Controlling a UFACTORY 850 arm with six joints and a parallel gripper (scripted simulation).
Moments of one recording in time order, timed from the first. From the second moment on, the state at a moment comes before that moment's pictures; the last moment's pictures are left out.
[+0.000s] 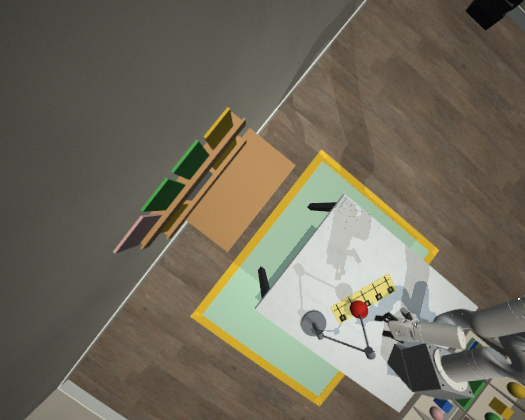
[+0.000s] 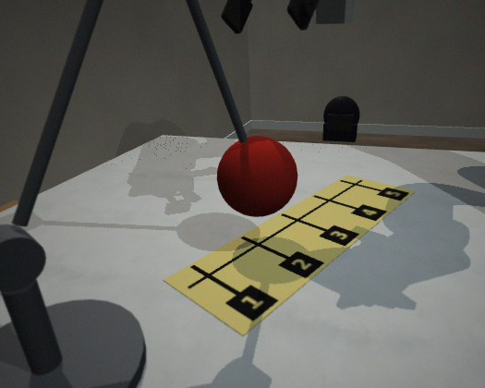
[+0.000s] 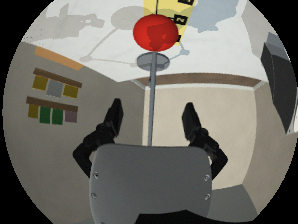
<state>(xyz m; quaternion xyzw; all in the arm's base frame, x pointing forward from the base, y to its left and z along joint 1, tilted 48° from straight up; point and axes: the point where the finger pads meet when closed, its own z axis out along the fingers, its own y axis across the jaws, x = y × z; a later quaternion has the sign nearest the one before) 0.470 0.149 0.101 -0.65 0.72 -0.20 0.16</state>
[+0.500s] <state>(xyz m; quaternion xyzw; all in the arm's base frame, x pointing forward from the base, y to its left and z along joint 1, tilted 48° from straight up) 0.485 0.147 0.073 -0.65 0.72 -0.20 0.16</state>
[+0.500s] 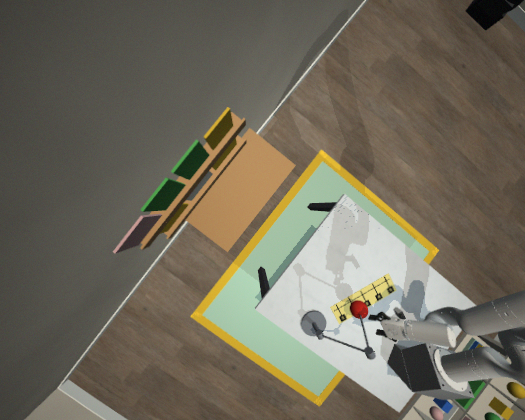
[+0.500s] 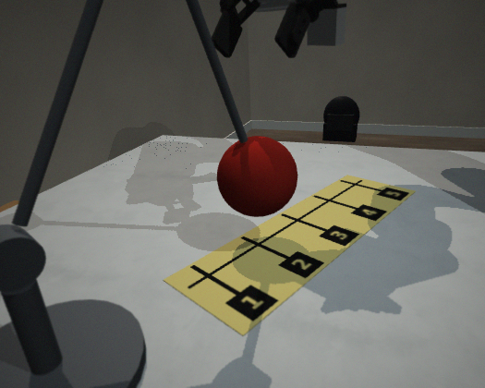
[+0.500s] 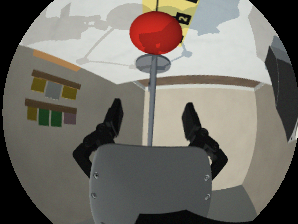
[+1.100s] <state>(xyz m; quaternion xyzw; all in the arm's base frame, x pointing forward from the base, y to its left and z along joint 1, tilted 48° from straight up) 0.502 0.144 0.042 -0.65 0.72 -0.20 0.16</state>
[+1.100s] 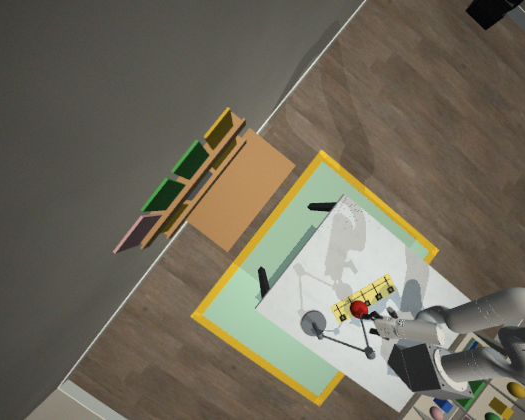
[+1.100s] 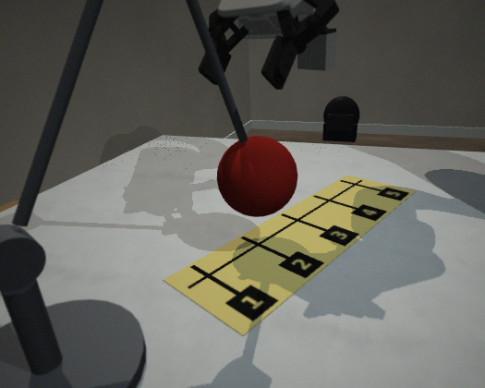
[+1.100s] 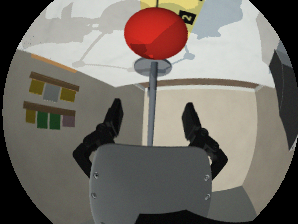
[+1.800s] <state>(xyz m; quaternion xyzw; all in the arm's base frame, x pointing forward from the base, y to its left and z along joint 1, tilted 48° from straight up) 0.517 0.142 0.019 -0.65 0.72 -0.20 0.16</state>
